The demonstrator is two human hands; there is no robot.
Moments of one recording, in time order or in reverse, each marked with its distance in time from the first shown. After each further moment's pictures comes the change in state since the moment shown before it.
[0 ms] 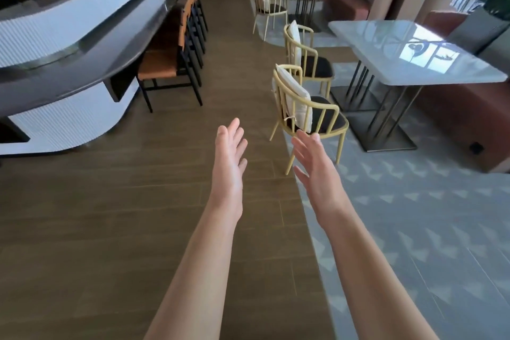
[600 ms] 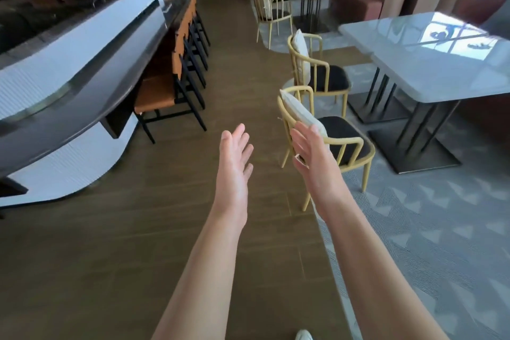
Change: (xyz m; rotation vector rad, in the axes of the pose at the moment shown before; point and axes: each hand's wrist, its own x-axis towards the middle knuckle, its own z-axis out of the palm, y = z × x) left_hand 0.308 0.011 0.090 0.094 -0.028 0.000; right_hand 0.337 -0.041 -0.012 0.101 -0.017 -0.023
